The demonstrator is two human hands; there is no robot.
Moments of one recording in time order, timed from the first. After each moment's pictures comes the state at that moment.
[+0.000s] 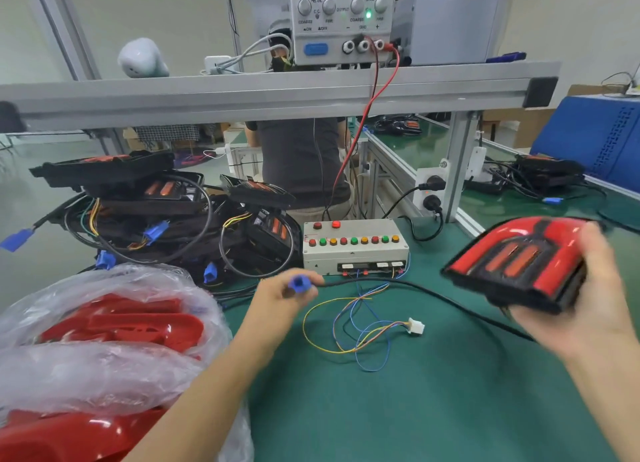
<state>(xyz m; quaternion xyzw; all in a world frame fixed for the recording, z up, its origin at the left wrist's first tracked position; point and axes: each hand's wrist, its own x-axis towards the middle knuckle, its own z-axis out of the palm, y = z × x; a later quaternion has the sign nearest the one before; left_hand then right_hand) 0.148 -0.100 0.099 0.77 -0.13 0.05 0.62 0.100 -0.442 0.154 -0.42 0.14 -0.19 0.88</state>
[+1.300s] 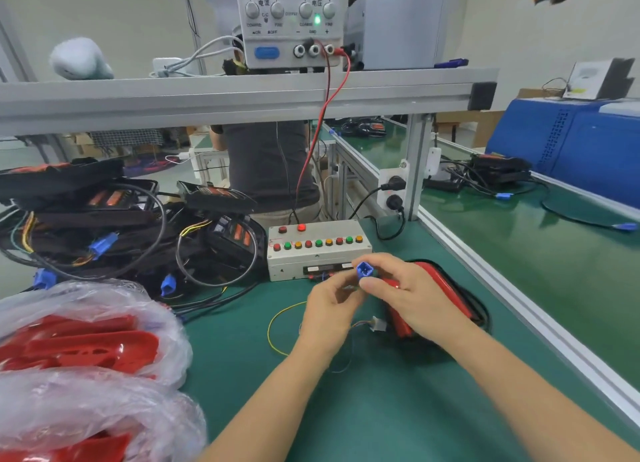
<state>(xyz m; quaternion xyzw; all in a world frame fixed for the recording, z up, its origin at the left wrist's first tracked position) 0.148 -0.212 0.083 0.71 -0.18 -0.01 0.68 0.119 -0.351 0.118 -0.82 -0.15 -0.12 0.53</state>
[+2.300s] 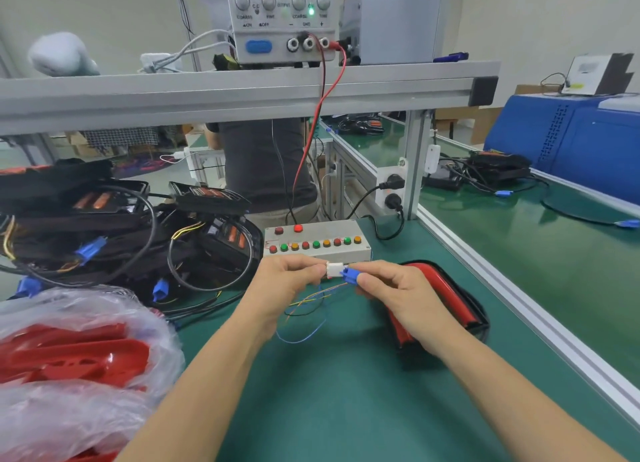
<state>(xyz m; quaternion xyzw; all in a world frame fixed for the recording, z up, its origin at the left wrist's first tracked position) 0.174 -0.158 0.128 0.75 -0.11 -0.05 0.65 0.132 -0.344 0.104 -0.76 -0.09 -0.12 0.64</state>
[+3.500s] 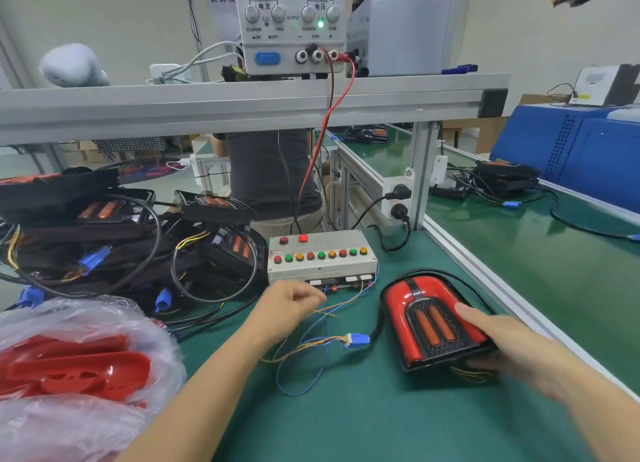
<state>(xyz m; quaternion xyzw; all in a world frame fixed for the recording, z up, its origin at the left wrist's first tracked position) 0.209 -0.145 0.086 0.86 -0.14 -0.06 0.48 0.097 -0.441 0.097 -0.73 0.24 0.07 0.63</state>
